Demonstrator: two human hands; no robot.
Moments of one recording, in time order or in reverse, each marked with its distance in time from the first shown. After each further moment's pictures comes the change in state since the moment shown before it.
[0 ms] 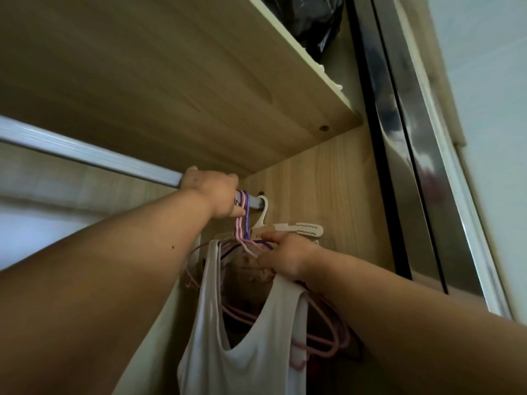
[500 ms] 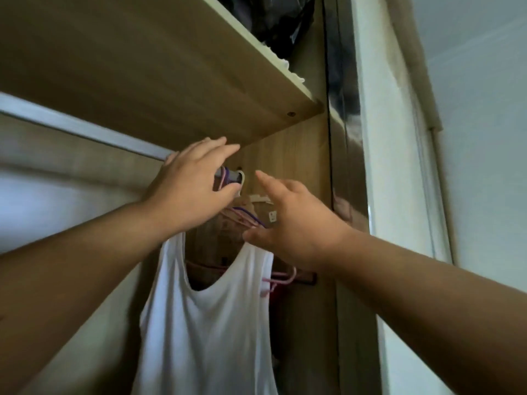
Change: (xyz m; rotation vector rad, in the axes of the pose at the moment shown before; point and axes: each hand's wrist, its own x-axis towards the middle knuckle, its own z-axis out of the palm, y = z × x) left_hand -0.131 0.035 -0.057 -0.601 0.334 0.087; right_hand -0.126 -0.005 -0.042 -0.455 0.242 -0.329
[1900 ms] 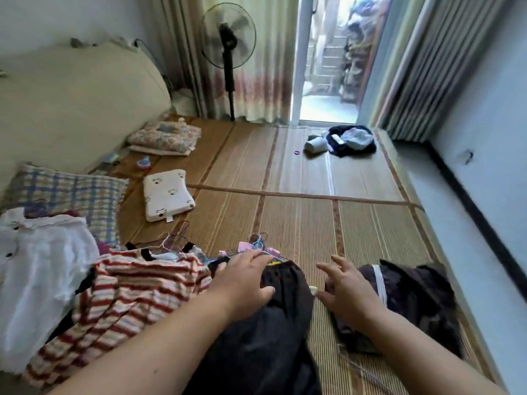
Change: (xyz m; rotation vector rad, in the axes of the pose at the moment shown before) left_hand -0.577 0.766 -0.243 -1.359 -1.116 1.719; right_hand -0.920 -0.343 -0.230 -0.752 0.260 2.509
